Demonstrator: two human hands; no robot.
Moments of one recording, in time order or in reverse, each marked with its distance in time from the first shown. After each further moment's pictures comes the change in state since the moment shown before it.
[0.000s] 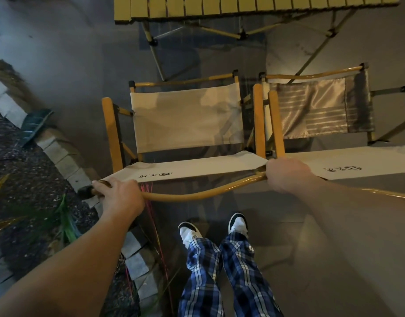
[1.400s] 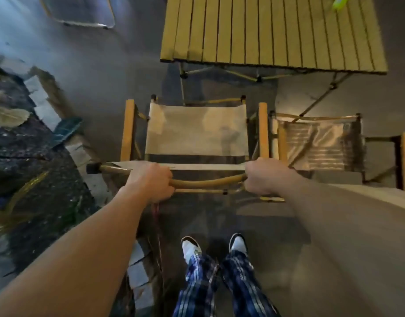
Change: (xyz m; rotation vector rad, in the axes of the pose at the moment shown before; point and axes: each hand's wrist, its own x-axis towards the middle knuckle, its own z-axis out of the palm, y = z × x) left_hand -0.050 -0.038 -0.099 0.042 0.240 0.521; right_hand -0.056 -0.065 -0.113 -0.073 0.039 -0.334
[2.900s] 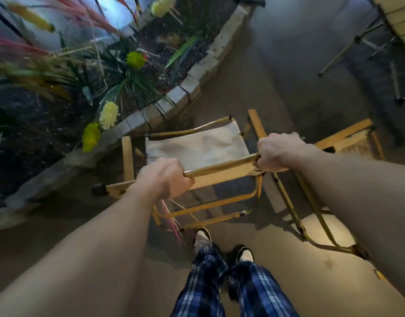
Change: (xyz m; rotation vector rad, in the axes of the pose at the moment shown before) left_hand -0.373 0.509 0.264 -1.027 0.113 -1.040; right_hand -0.253 0.109 0.238 -0.902 0.028 -0.804
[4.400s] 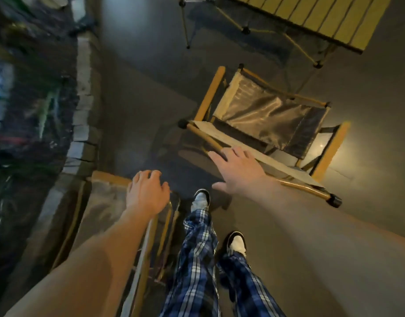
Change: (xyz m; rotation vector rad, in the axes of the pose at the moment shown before) left_hand 0.068 0.245 0.147 0.366 0.109 0.380; right_hand -0.131 0.171 0.226 0.559 0.290 0.332
